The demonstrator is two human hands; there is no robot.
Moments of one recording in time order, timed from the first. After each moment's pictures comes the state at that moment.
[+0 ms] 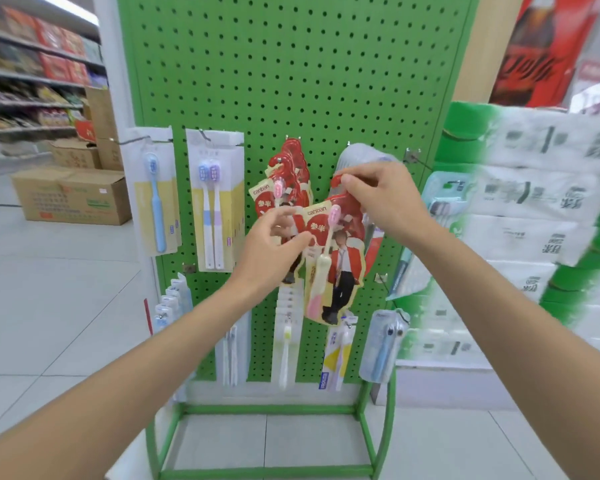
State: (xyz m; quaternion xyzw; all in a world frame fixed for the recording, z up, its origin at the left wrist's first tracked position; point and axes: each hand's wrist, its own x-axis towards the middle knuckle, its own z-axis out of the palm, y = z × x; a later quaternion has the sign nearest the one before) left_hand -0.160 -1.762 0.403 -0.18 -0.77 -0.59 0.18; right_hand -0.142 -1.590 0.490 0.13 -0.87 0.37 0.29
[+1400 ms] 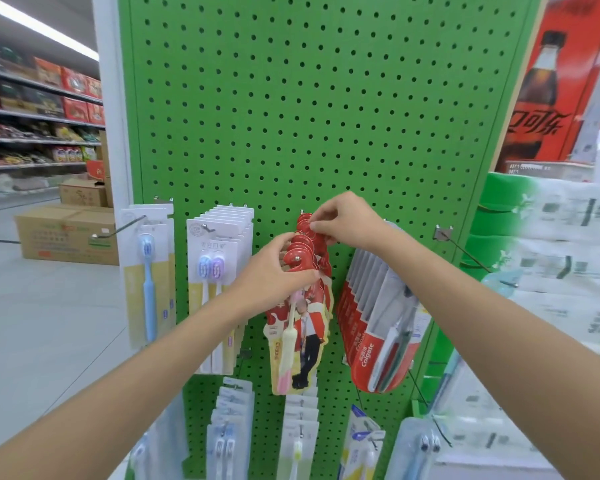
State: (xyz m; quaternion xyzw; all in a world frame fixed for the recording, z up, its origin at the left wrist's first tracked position) left_hand -0.270 -1.783 0.481 -0.20 -0.82 -0.53 0.09; right_hand -0.315 -1.621 0.556 0.16 -0.94 0.24 0.19
